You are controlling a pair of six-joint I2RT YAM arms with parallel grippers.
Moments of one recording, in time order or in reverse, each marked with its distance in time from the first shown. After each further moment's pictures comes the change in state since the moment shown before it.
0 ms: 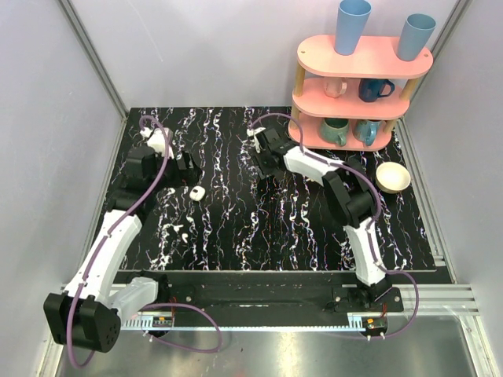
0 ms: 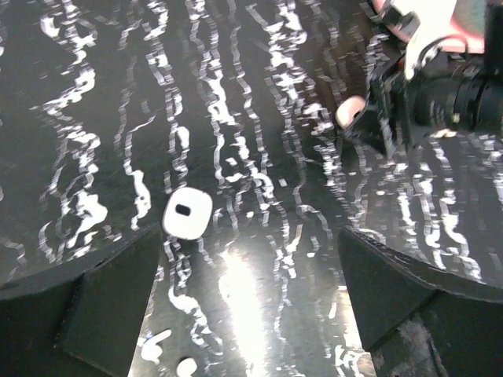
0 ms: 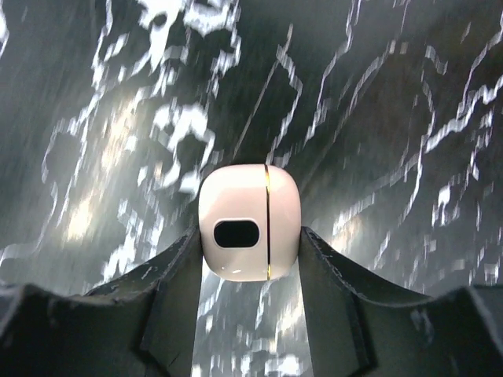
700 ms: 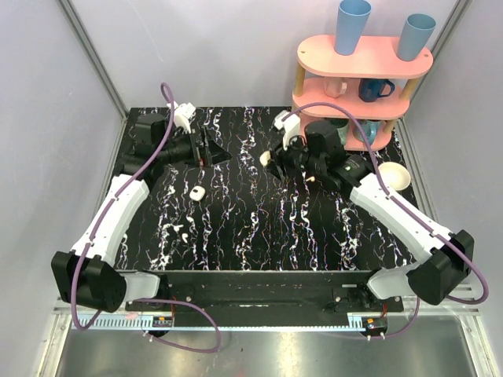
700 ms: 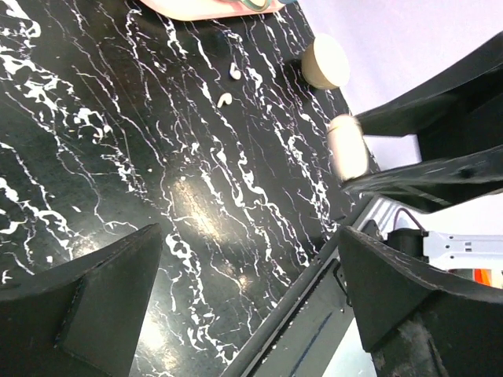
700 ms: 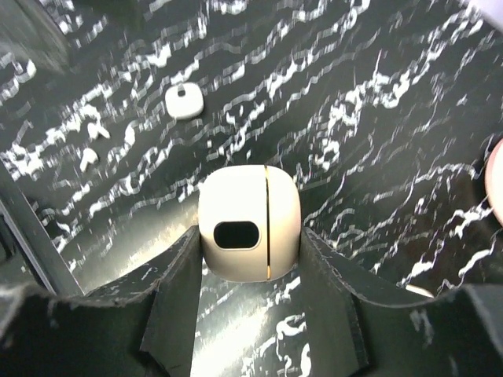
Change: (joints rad) left arm -0.036 0.279 0.332 -0.016 0.586 -0.203; right arm 0.037 -0.906 -0.430 0.043 -0.345 -0.071
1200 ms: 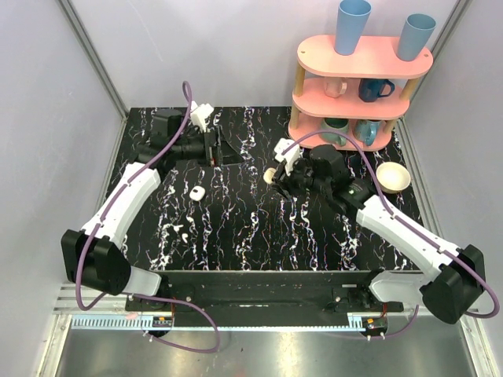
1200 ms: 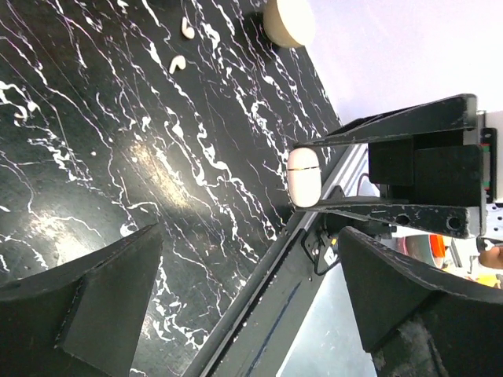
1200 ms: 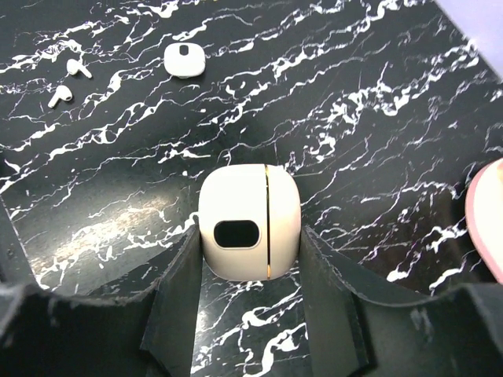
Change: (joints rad) left arm -0.064 0.124 0.080 -0.041 0.103 -0.032; right arm 0.029 -0.135 -0.292 0.129 -0.022 -0.209
